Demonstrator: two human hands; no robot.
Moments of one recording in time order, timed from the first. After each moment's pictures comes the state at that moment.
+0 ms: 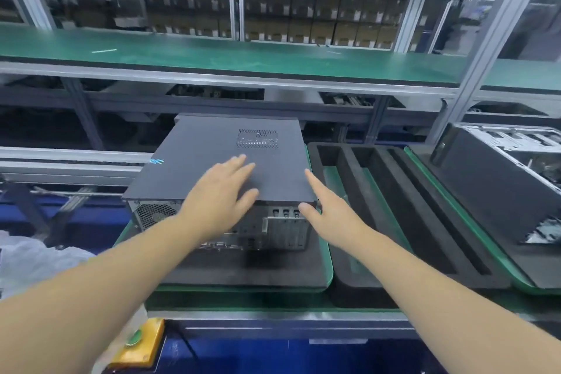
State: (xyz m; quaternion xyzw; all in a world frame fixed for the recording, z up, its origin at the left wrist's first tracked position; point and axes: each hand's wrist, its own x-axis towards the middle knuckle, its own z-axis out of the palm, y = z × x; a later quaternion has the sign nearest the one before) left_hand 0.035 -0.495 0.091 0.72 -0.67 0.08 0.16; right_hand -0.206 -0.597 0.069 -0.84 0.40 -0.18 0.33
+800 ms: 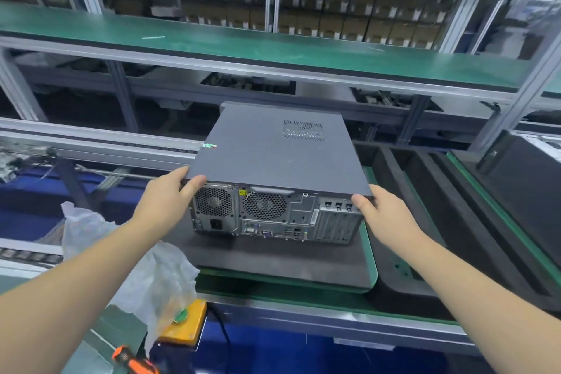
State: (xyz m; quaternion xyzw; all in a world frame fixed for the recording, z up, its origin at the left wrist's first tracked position) left_hand 0.181 -0.410 0.040 0.83 -0.43 -0.02 0.35; right_hand -0.196 -0.604 0.051 -0.80 0.48 -0.23 0.27
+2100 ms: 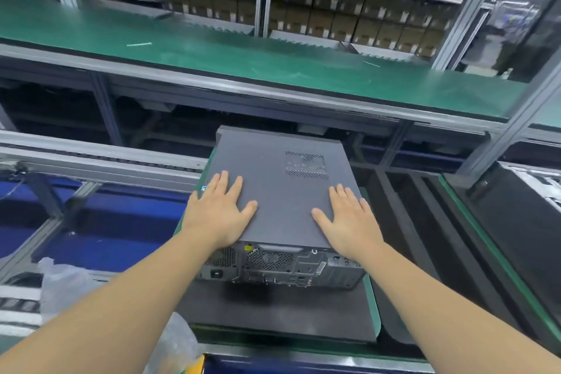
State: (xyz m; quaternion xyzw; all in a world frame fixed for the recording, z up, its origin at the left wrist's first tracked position) left_hand 0.166 -0.511 0.080 0.85 -0.52 -0.05 0.08; right_hand -0.087 -0.638 0.087 -0.87 0.49 -0.02 0.04
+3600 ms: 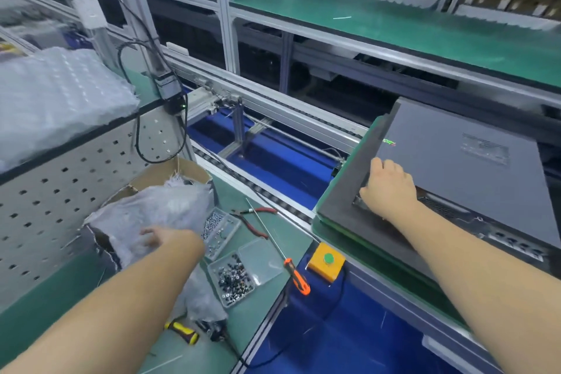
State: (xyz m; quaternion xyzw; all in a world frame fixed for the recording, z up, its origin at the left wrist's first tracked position) left_hand 0.227 -0.080 0.046 0.75 -0.11 -0.38 -0.54; right_hand 0.075 -0.434 0.112 -0.94 0.33 0.01 0.00
